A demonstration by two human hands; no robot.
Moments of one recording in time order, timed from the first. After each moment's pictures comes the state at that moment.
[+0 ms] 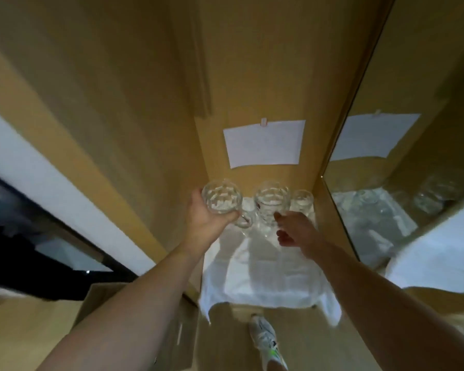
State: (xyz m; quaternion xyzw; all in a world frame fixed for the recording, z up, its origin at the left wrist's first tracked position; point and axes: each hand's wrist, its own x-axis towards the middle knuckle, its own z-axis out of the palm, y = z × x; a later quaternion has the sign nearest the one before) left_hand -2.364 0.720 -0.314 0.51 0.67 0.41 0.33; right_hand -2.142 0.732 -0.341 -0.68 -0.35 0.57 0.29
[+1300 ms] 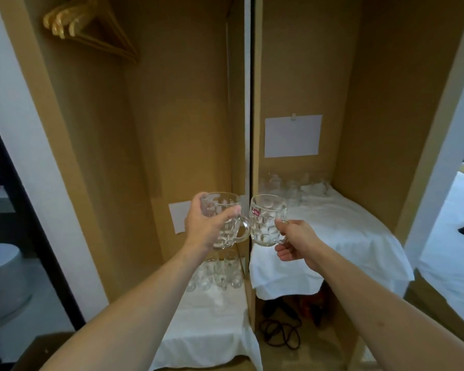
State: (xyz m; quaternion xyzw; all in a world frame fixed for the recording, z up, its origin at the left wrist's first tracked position) left_hand -2.100 0.432 -0.097 0.53 0.49 0.58 0.38; right_hand -1.884 0.400 -0.102 -0.61 -0.45 0.47 0.45
